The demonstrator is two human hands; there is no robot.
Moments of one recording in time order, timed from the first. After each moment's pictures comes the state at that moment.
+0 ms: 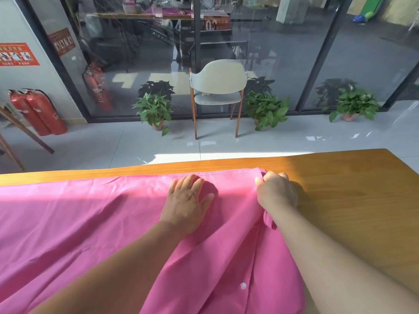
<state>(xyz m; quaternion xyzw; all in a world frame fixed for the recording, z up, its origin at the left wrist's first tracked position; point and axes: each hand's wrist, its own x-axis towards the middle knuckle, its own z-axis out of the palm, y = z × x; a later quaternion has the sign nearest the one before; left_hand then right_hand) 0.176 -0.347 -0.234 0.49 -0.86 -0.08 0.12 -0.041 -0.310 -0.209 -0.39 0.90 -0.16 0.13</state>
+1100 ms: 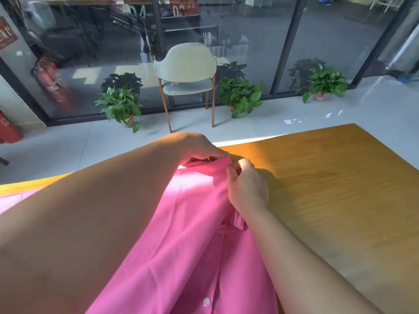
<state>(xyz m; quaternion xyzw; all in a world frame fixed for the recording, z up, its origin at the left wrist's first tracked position) 0.018 -0.431 -0.167 0.56 -0.72 -0.41 -0.07 -0.055 -0.296 -0.222 -0.39 0.85 -0.32 0.16</state>
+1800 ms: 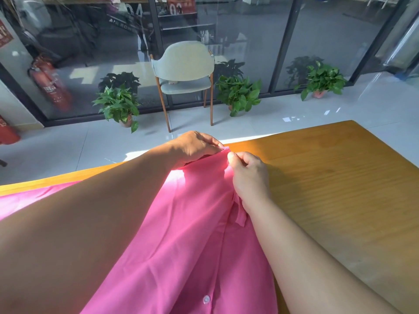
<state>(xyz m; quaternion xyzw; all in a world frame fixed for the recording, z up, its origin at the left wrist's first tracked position) 0.040 -0.429 -0.182 0.40 -0.72 -0.55 0.11 -0.061 -0.299 -0.212 -0.32 0.75 -0.53 0.23</state>
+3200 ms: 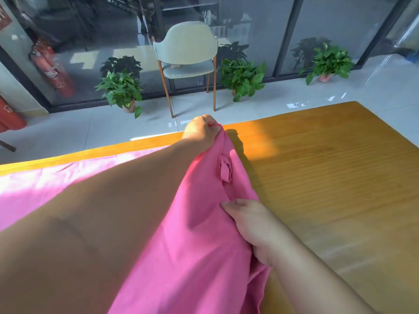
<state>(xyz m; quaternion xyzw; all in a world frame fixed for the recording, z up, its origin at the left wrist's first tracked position) 0.030 -0.408 -0.203 0.51 -0.77 -0.33 0.19 0.004 -0.189 -0.204 -0.23 0.74 -0.36 0.51</state>
